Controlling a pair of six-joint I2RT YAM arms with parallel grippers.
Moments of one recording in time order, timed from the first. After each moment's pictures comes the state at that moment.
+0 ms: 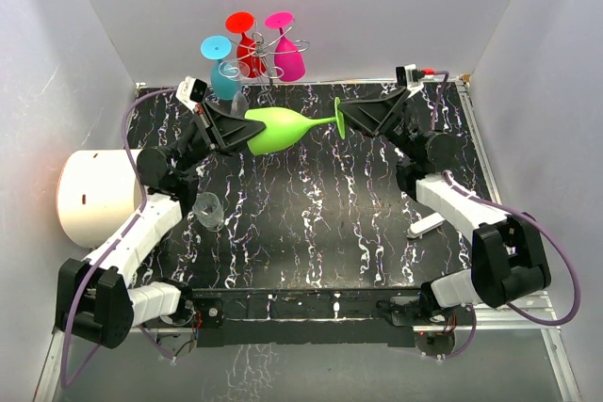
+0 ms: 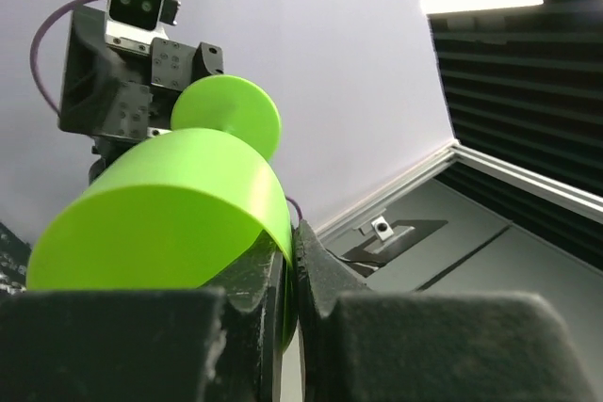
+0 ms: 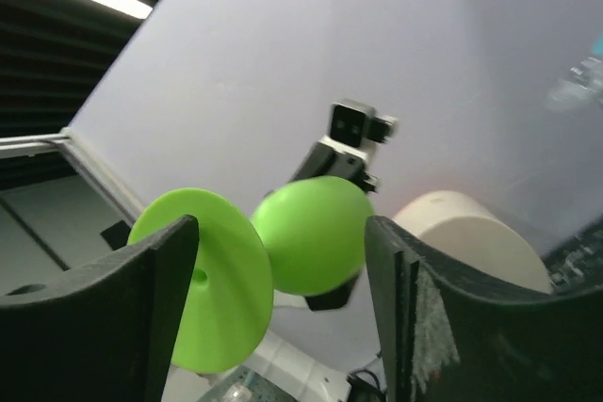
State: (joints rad) left arm -0.31 1.19 0.79 1.18 0.78 -1.84; right arm 0.33 1.39 0.89 1.37 -0.65 1.52
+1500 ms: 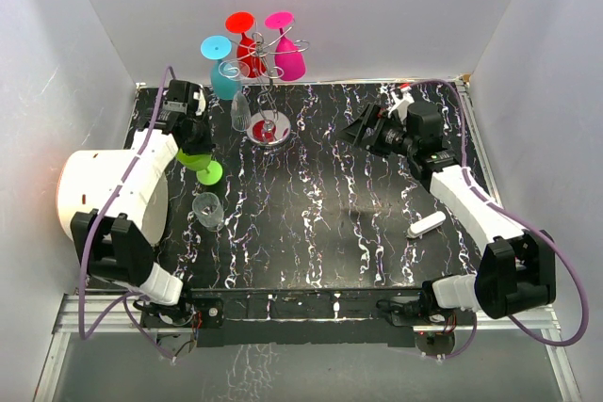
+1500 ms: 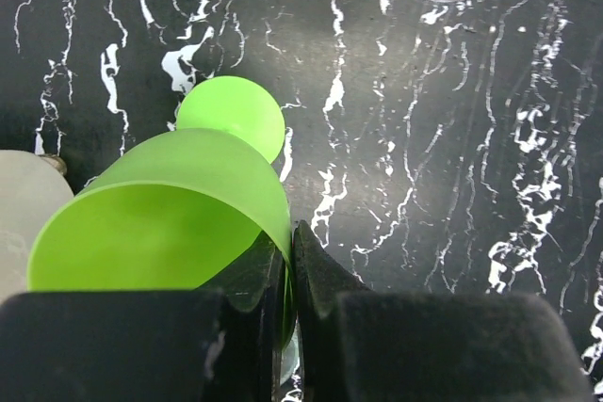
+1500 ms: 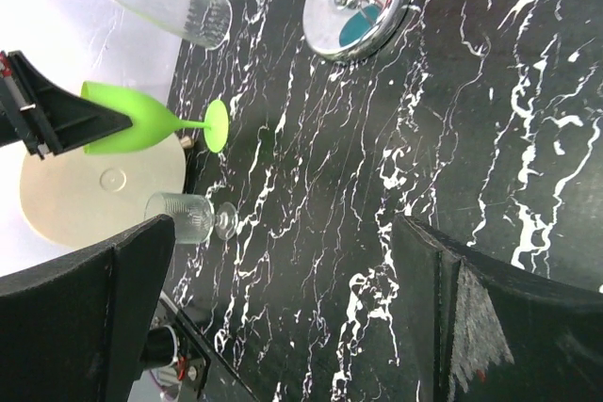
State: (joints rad) left arm -0.20 1.50 1.44 -0.89 -0.06 -0.29; right arm 0.21 1.31 0.98 -0.04 -0.50 0.66
